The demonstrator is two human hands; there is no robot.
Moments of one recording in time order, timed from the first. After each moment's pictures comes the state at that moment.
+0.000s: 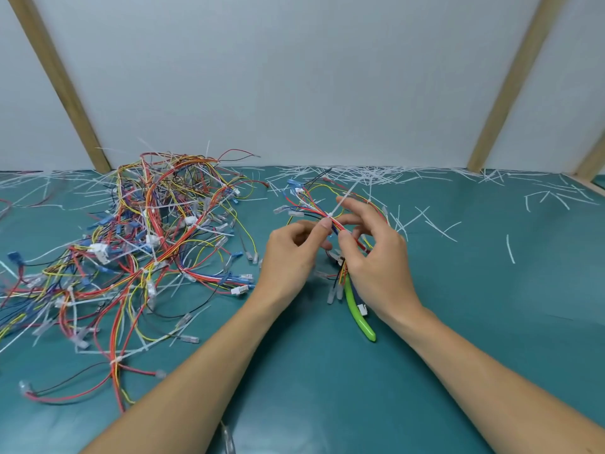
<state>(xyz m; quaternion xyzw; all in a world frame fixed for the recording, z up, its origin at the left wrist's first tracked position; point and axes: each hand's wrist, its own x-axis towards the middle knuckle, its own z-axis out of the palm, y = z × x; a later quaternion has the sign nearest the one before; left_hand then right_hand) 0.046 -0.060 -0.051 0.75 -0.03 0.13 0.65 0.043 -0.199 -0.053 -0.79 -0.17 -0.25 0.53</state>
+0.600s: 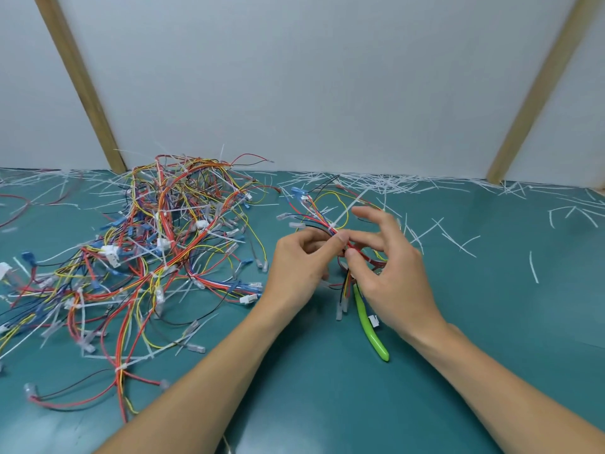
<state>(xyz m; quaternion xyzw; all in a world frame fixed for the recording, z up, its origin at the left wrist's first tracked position) 0.045 -0.056 -0.046 0.71 -0.02 0.10 0.69 0.038 -0.203 -0.047 -0.80 -0.20 -0.21 0.52</state>
